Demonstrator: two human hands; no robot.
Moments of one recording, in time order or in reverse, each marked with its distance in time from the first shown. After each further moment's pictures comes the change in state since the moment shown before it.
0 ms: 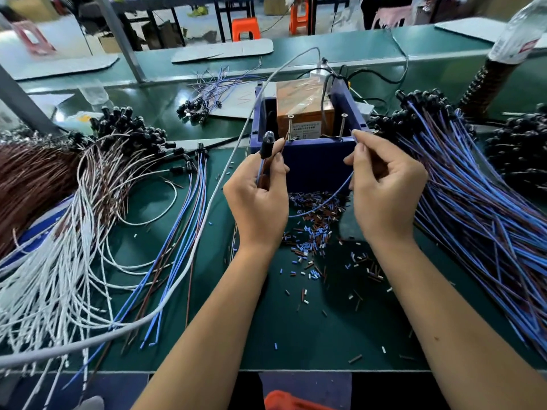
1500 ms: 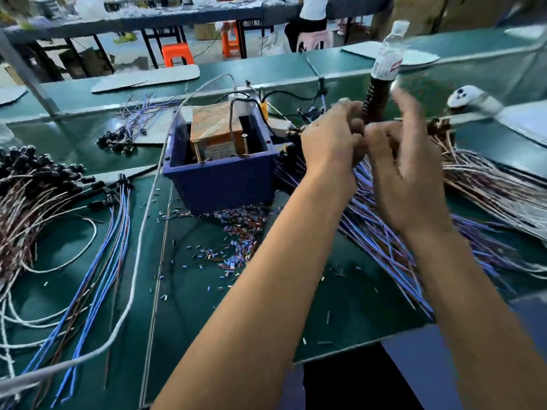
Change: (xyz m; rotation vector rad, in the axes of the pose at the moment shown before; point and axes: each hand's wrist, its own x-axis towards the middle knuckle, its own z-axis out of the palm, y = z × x) left_hand -0.007 0.158 0.165 -0.721 -0.487 -1.027; right_hand 0.045 -0.021 -0.142 -0.383 -0.111 -0.106
